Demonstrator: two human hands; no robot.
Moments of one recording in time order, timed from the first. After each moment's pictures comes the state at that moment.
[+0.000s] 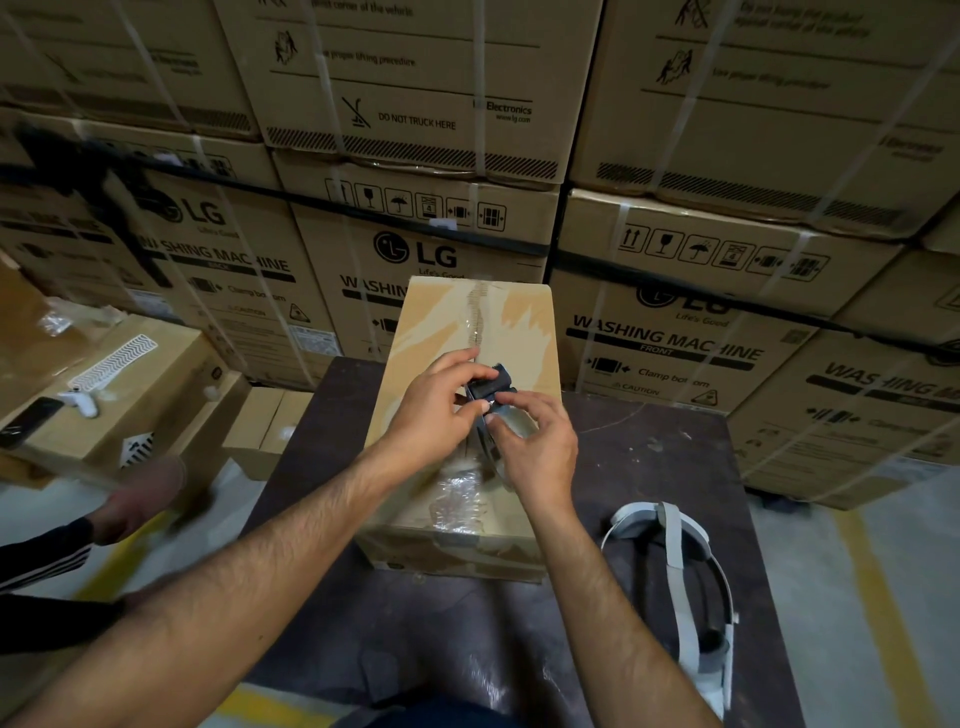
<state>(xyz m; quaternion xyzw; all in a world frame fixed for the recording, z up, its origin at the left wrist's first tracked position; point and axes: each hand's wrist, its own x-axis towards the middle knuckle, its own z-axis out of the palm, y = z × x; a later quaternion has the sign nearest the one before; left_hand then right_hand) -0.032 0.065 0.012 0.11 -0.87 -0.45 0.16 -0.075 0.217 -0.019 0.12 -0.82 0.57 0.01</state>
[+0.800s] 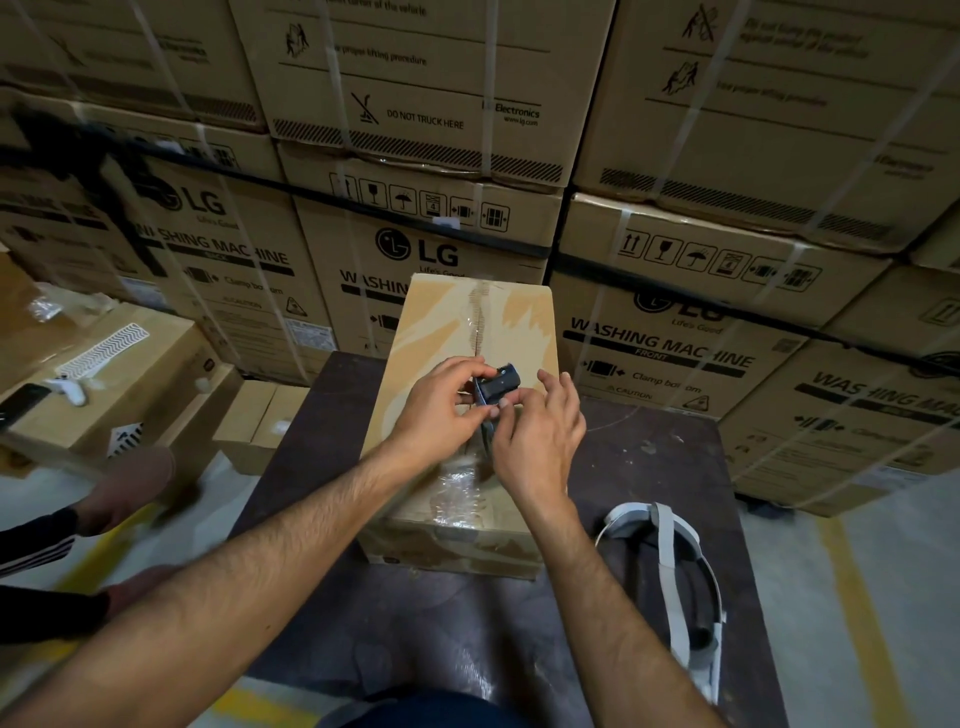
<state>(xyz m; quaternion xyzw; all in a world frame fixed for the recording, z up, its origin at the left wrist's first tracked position) -0.030 0.071 0.002 0.11 -0.85 -0.49 0.19 -0.072 0.210 -0.018 0.19 -0.91 0.36 0.08</state>
